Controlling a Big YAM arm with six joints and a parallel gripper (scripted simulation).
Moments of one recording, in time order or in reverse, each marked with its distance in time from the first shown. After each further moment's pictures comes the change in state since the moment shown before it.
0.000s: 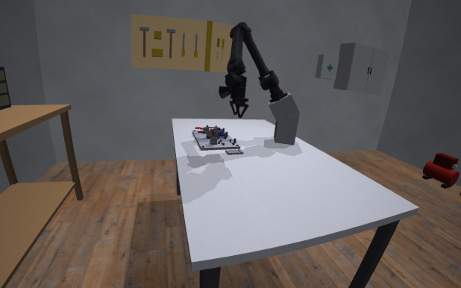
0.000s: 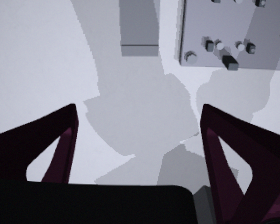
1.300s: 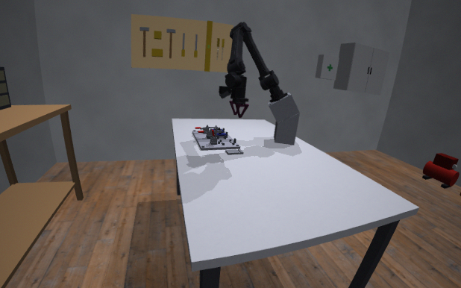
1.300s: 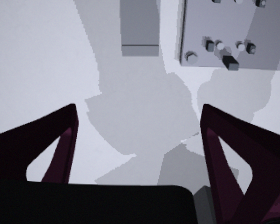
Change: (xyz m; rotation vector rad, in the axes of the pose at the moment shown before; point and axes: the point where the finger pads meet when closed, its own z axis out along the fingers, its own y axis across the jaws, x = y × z) arm 0.000 0.000 0.000 -0.001 -0.001 0.000
